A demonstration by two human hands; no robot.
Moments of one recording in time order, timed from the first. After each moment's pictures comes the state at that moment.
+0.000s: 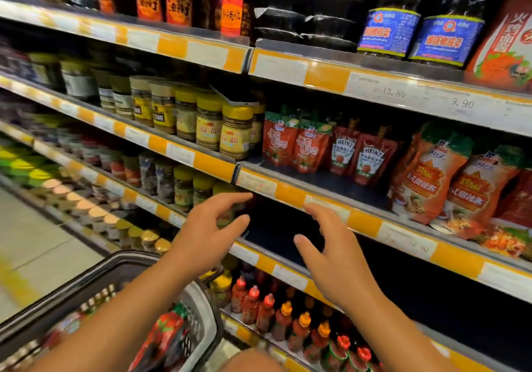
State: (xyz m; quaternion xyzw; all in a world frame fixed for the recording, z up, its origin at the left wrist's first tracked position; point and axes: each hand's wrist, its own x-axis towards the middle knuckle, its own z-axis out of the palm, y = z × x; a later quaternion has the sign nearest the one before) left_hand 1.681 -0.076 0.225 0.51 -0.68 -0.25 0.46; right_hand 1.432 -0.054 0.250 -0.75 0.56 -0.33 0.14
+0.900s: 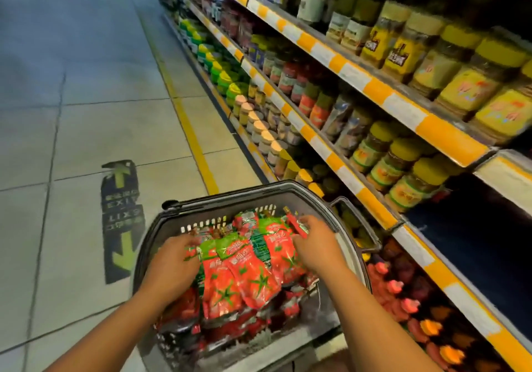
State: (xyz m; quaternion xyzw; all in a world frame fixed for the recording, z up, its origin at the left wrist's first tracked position) left_hand 1.929 0.145 0.001 0.86 -0.29 -0.24 0.34; right_hand 1.734 -0.078 0.052 -0.81 0.50 -0.04 0.30
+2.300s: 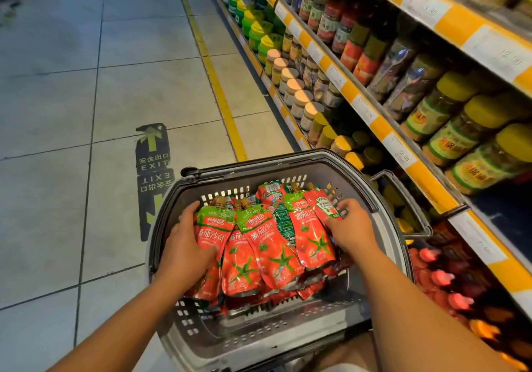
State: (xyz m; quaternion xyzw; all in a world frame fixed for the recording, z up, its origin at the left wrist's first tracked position) left_hand 1.916 0.154 -0.034 0.87 -0.20 -0.23 0.38; right_hand 1.731 -0.134 -0.030 -0.75 0.56 -0.03 0.34
